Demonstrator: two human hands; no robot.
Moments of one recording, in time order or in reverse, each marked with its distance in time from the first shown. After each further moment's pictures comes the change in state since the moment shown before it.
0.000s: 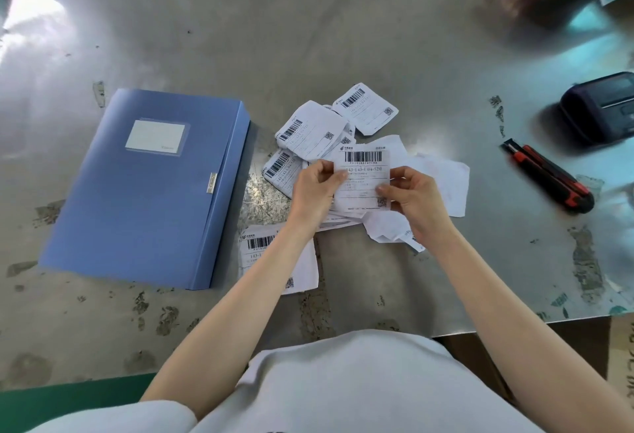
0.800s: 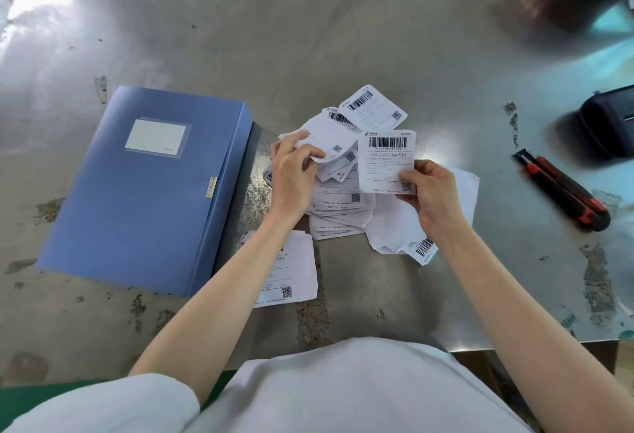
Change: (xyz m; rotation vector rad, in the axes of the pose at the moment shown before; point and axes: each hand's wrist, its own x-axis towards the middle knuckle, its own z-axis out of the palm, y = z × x) left_hand 0.045 -0.007 -0.026 0.592 0.326 0.452; right_hand 0.030 -0.016 -0.005 0.100 0.159 0.074
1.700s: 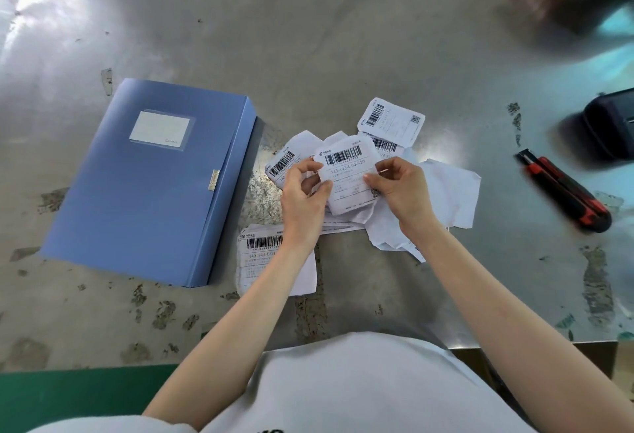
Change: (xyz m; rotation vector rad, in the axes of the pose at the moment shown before) left_hand -0.057 0.025 -0.003 -0.658 -0.017 -0.410; right_hand -0.007 0.013 0.026 -0.294 -0.099 -0.129
